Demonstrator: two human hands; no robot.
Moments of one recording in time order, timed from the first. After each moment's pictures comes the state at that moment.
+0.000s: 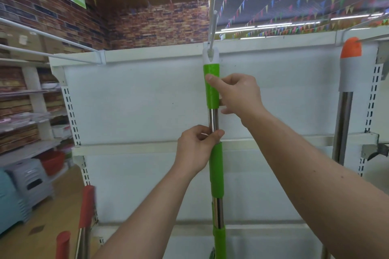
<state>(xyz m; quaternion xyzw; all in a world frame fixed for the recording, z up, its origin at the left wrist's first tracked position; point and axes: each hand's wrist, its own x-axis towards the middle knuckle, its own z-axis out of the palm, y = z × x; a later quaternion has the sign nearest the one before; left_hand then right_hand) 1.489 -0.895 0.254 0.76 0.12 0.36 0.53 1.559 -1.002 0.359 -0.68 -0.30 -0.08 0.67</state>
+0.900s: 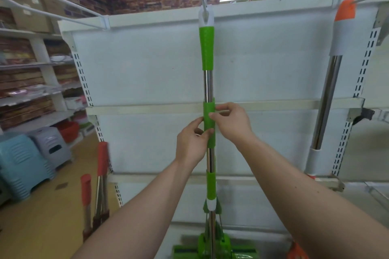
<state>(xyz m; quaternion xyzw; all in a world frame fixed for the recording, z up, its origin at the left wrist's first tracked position) 1.451 -0.933 0.178 0.79 0.21 0.36 0.45 1.534 -1.029 0.220 -0.73 -0.27 0.04 0.63</state>
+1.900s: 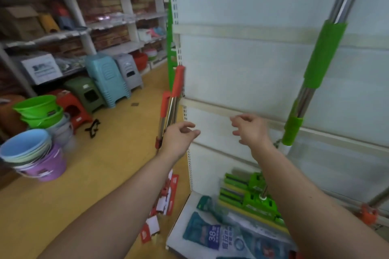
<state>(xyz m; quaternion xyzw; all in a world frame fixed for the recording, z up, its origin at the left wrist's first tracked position) 1.219 -0.837 0.028 0.67 0.45 0.32 0.49 1.400 -0.936 0.046 -0.73 -0.25 0.27 0.57</state>
